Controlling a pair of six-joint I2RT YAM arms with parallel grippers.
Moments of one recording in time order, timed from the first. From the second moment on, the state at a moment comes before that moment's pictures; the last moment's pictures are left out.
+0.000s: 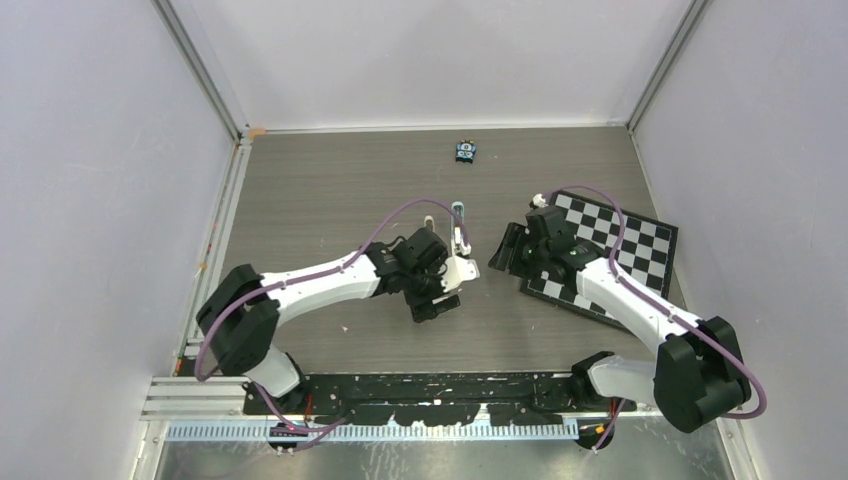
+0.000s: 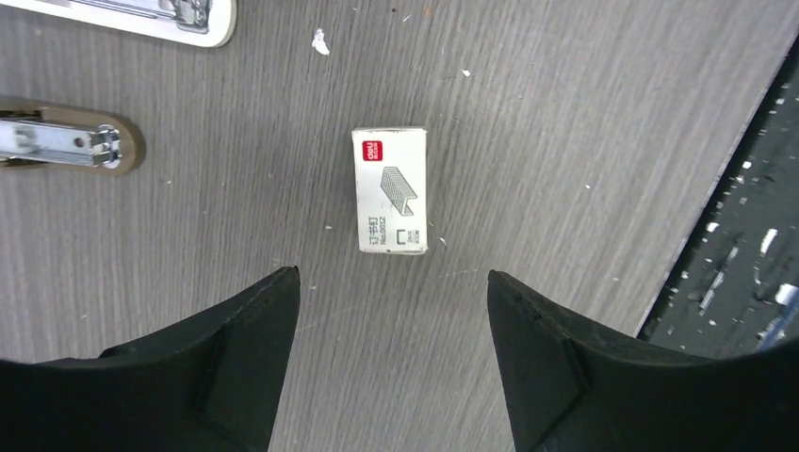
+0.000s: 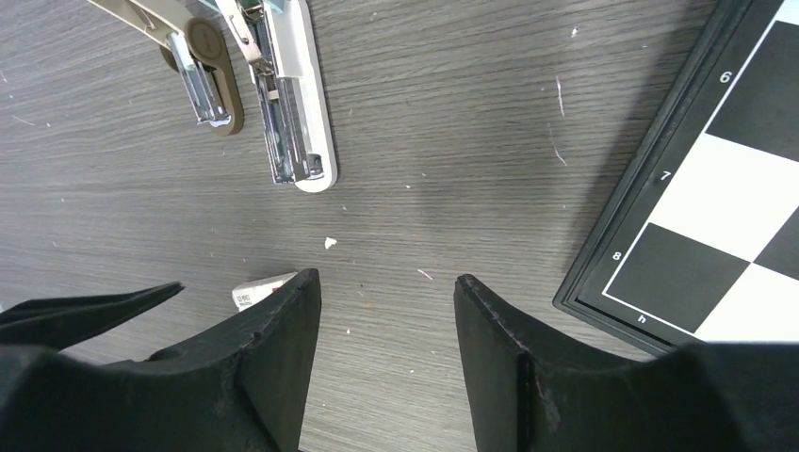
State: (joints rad) left arm -0.94 1.54 1.04 -0.51 0.18 0.35; right arm 0.41 1.21 0.73 -0.39 -0.08 0.68
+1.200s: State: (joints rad) left arm -0.97 1.75 1.05 -0.40 0.13 0.32; right arm 0.33 1.11 0.69 -0.38 -0.11 0.67
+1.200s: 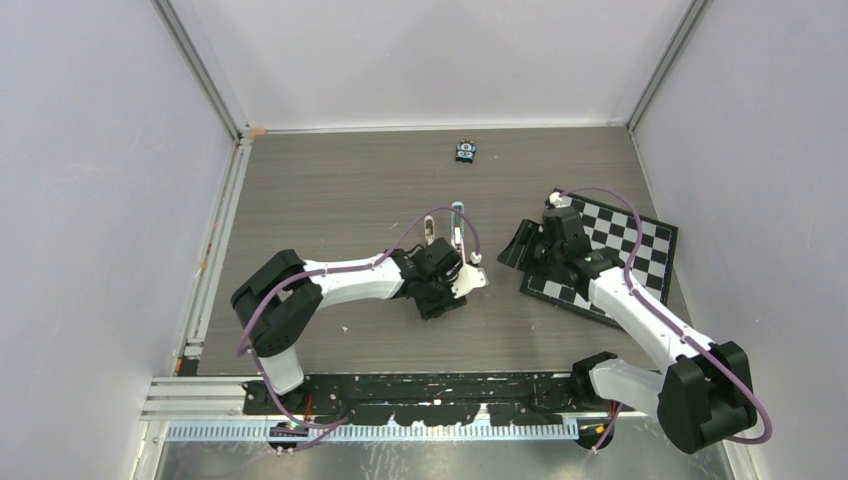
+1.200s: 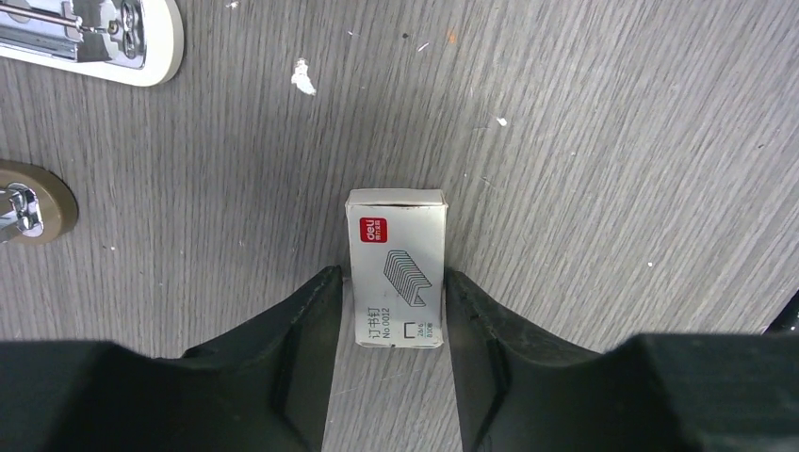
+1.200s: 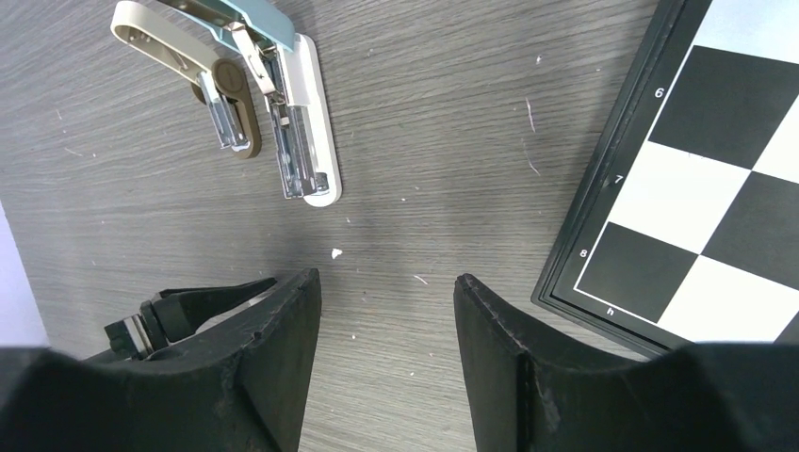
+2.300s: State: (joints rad) left arm -0.97 1.41 0.85 -0.26 0.06 0.31; right arm 0.33 1.32 0.63 -0.04 -0.55 0.91
